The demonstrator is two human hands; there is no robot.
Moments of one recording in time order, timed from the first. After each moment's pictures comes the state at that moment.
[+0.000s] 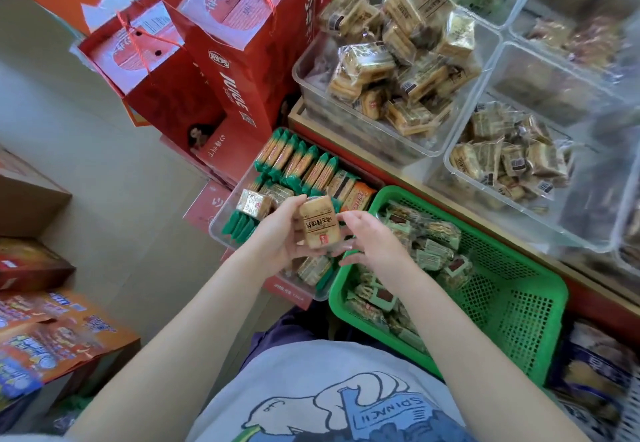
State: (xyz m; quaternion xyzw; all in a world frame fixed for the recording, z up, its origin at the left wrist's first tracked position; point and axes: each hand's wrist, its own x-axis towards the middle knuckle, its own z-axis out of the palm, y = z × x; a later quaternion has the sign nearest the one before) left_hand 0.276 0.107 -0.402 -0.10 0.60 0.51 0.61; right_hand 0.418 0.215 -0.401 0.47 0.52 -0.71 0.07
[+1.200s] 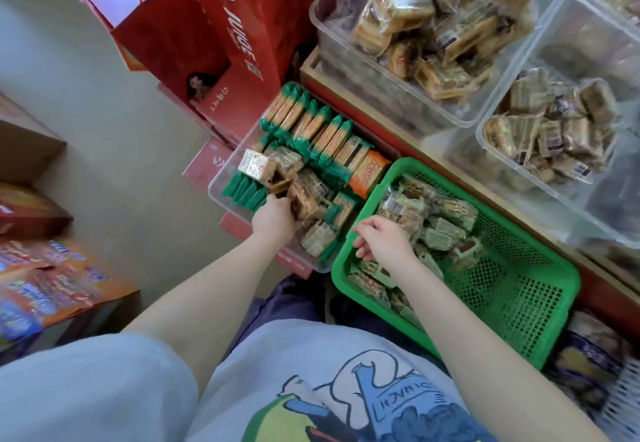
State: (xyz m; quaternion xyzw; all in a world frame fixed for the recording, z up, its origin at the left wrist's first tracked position) left_hand 0.274 0.083 -0.545 0.26 0.89 -0.05 0.38; right_hand 0.443 0.207 -0.468 0.55 0.59 -0.57 0.16
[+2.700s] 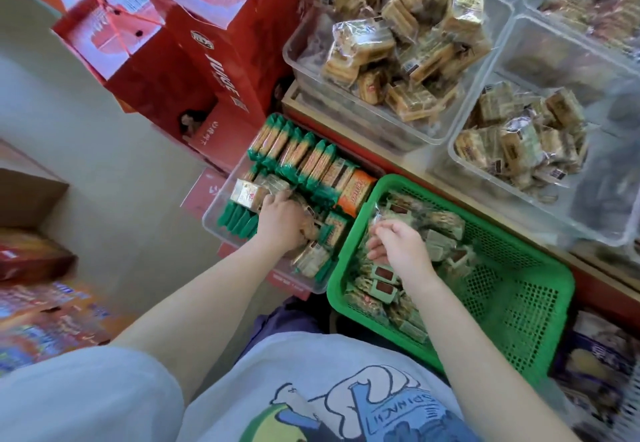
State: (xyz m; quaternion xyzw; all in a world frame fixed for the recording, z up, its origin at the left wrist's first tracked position) left_hand 0.264 0.126 -0.510 0.49 0.82 -0.17 0.24; right_hand 0.458 0.236 -0.435 0.59 0.53 -0.60 0.05
